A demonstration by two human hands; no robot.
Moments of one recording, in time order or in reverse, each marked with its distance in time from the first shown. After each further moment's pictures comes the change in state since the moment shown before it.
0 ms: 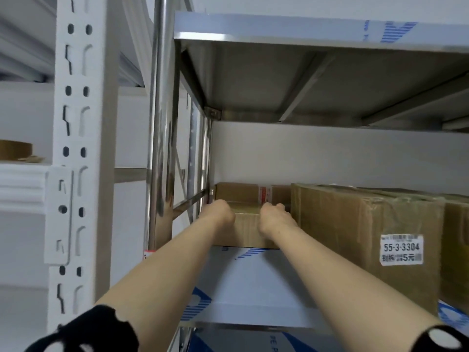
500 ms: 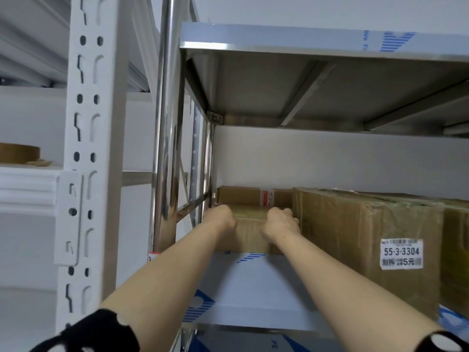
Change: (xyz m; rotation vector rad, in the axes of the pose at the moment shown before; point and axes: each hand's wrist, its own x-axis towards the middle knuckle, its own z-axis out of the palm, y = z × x) left_hand -0.012 0.002 -0.003 0.102 -0.011 0.020; right_hand -0.008 0.006 -0.003 0.112 0.056 0.062
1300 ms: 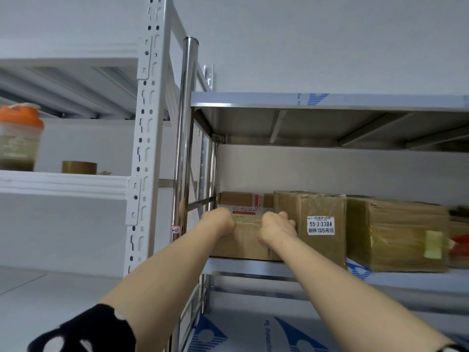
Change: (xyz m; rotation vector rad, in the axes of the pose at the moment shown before) left_hand -0.177 0.041 -0.046 0.050 0.029 -0.046; right_hand -0.155 0.041 -0.072 -0.016 0.012 -0.131
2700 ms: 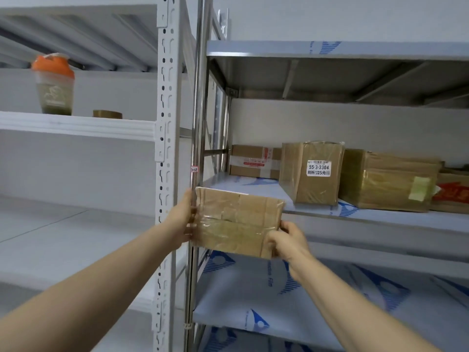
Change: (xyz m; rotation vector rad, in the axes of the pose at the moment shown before) left_hand -0.141 -0.097 0.053 -1.285 -0.061 -0.397; right_hand -0.124 0.076 0.083 1.110 -0.166 0.212
